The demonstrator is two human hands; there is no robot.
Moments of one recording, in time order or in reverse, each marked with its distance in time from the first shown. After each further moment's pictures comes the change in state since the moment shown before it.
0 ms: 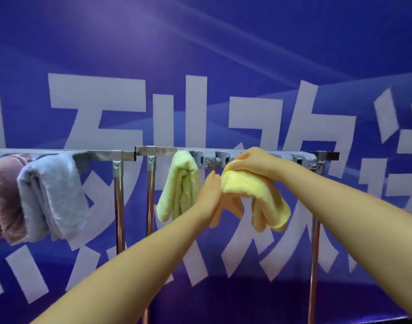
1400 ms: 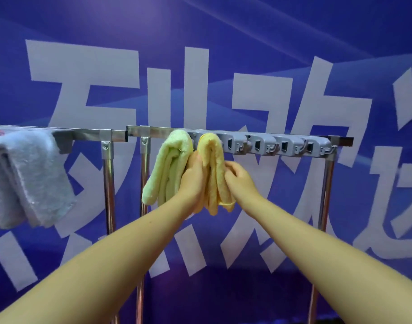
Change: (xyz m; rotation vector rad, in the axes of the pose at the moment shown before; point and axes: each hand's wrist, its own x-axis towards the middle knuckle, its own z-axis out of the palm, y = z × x) left_hand 0.035 -0.030 -0.018 -0.244 0.232 0.029; right_hand 0.006 0.034 0.122 0.564 0.314 0.028
